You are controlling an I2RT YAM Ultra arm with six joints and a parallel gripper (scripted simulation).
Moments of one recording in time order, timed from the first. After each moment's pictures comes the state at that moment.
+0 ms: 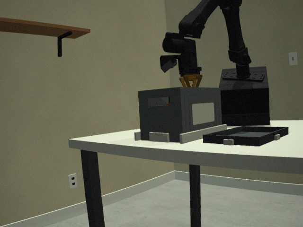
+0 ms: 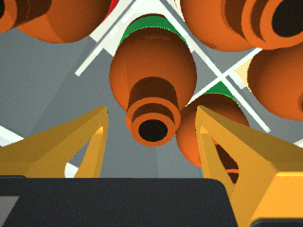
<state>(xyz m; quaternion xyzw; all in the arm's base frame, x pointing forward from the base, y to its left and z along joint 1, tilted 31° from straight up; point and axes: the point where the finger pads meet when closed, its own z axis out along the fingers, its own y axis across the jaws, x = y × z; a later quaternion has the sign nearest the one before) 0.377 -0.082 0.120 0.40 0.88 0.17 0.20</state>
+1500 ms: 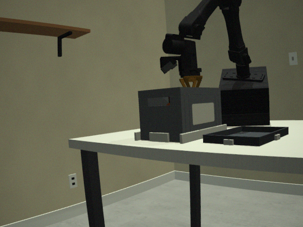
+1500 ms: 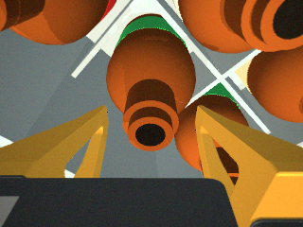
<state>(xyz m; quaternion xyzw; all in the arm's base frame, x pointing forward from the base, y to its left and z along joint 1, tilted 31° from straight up) 0.378 -0.083 0.115 0.40 0.88 0.17 0.20</state>
